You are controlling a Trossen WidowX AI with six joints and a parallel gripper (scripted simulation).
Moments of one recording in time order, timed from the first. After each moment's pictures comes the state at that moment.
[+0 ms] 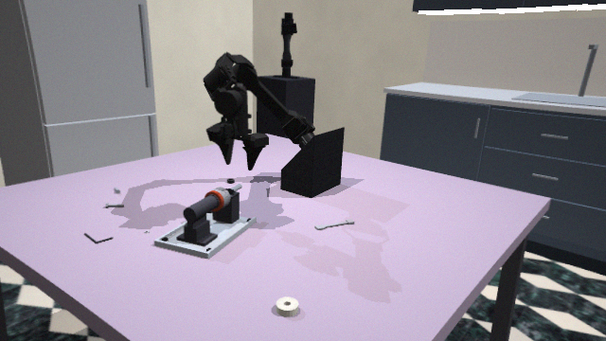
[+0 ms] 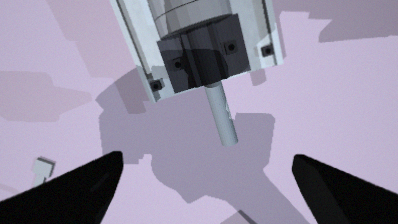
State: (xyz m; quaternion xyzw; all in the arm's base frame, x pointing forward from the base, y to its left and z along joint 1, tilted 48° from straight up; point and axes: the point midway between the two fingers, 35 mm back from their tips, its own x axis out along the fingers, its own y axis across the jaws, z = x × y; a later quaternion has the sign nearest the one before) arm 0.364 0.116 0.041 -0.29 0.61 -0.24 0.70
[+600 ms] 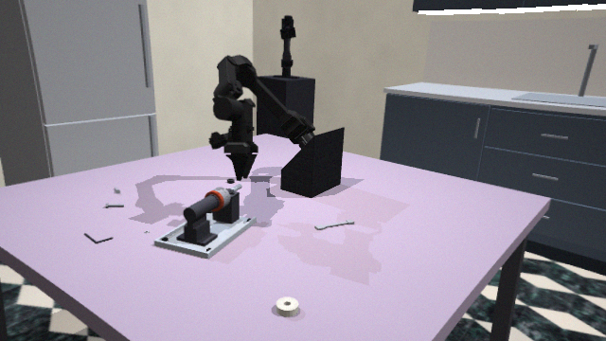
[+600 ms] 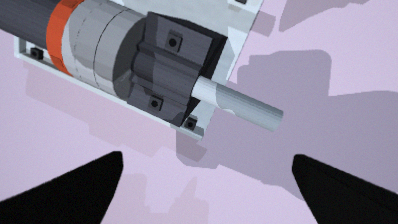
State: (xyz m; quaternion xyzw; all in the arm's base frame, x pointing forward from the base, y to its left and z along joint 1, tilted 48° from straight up) arm 0.362 0.096 0.012 0.09 0.44 -0.39 0.80
